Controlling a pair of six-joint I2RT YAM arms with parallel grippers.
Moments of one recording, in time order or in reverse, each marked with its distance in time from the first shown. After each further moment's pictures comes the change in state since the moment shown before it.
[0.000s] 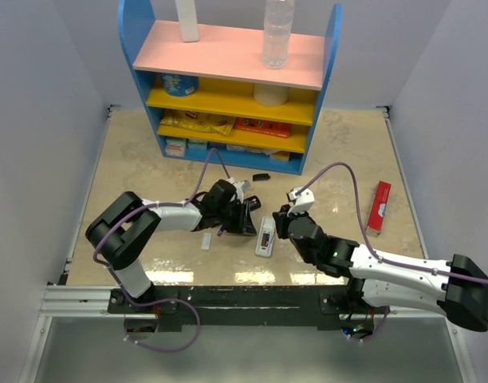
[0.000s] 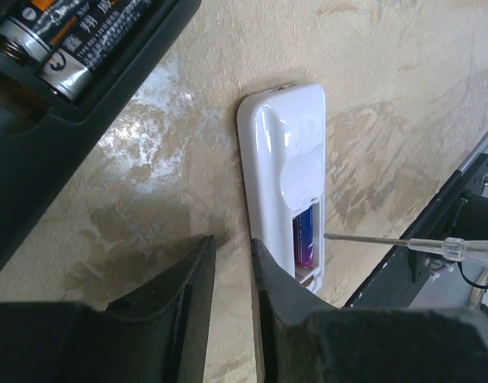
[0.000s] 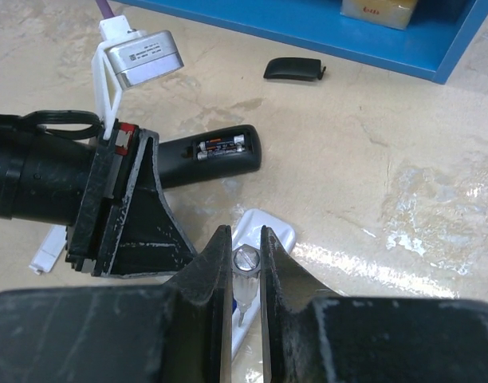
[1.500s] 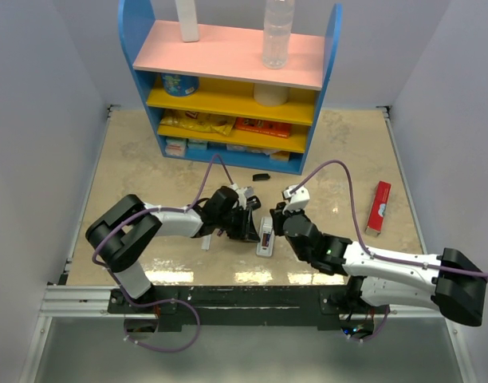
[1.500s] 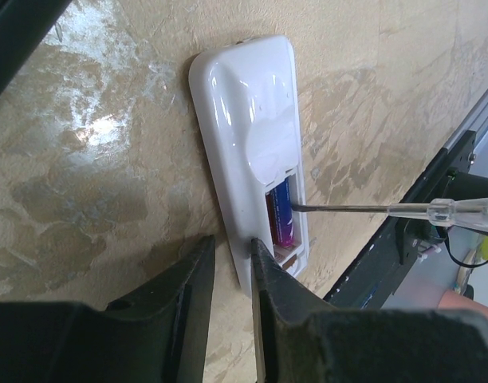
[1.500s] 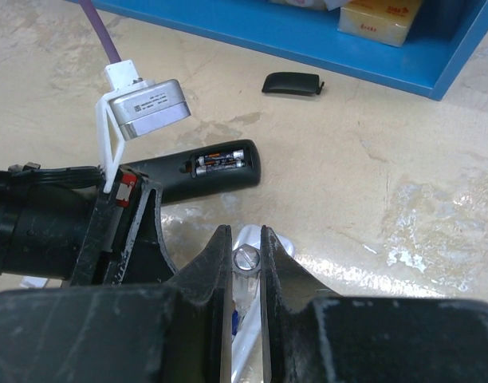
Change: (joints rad) left arm -0.054 -0.013 -0.051 0.069 0.020 -0.051; right arm 0.000 0.076 0.028 0.050 0.021 -0.037
